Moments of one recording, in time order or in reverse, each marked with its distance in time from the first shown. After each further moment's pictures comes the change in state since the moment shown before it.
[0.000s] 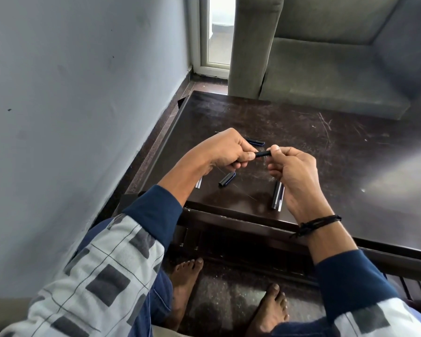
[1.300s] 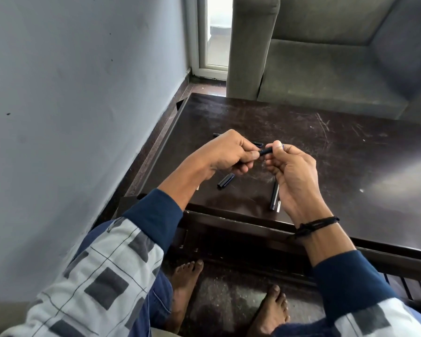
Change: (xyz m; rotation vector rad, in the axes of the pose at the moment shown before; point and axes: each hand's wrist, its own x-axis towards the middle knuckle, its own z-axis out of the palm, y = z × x) left_hand -0.006 0.005 0.007 -0.110 -0.016 0.051; right_hand -0.007 -0.003 -0.001 0.209 -0.057 -0.009
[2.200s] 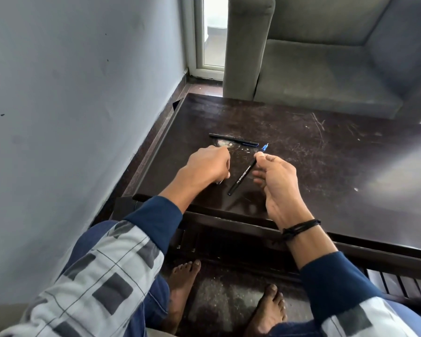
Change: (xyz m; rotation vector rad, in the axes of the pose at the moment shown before) left_hand 0.014 -0.028 0.005 0.906 0.203 -0.217; right_hand 0.003 0.023 0.012 -0.107 0.106 0.141
